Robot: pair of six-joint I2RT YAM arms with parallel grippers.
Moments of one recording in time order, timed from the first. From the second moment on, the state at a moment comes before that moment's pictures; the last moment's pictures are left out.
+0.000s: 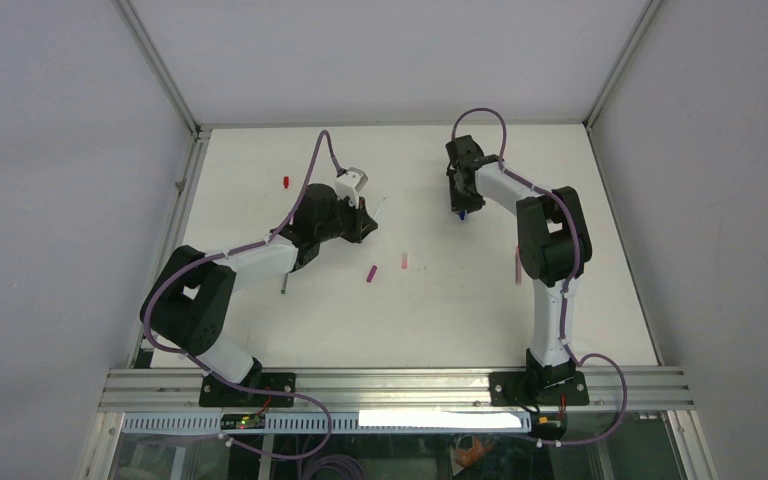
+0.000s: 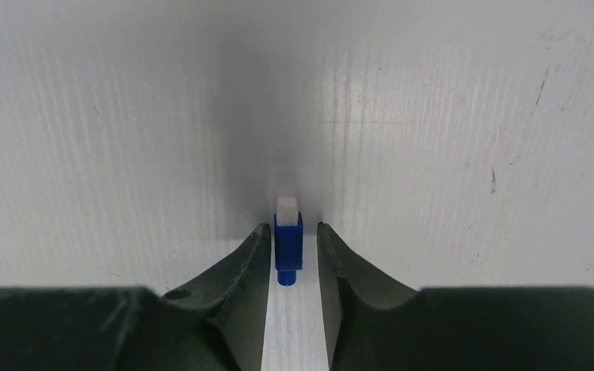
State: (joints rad) left arm -0.53 1.58 0.81 0.32 0.20 -0.21; right arm 0.34 2.08 1.54 -0.60 0.21 0.21
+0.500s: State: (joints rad) left arm -0.53 1.58 0.81 0.32 0.20 -0.21; right arm 0.34 2.10 1.55 -0.58 0.19 0.21
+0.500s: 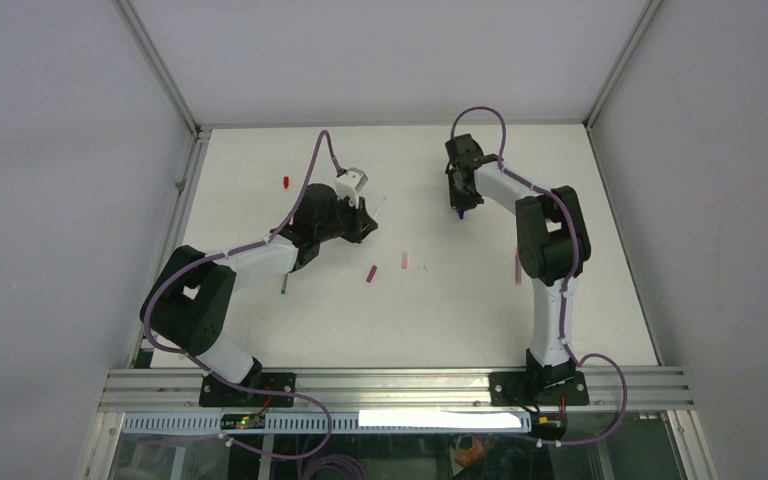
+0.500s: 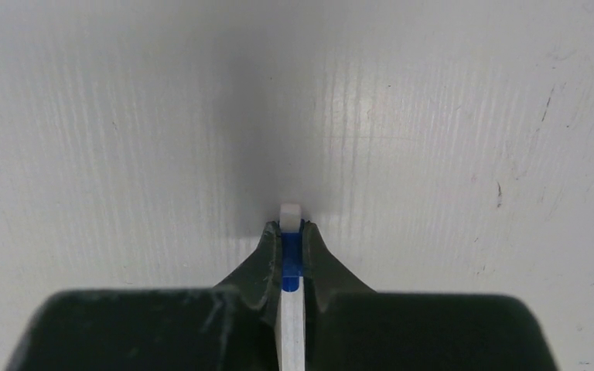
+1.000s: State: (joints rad) left arm -0.54 1.62 0.79 0.55 0.31 -0.26; right arm 0.34 1.67 1.09 0.10 -0.03 0.43
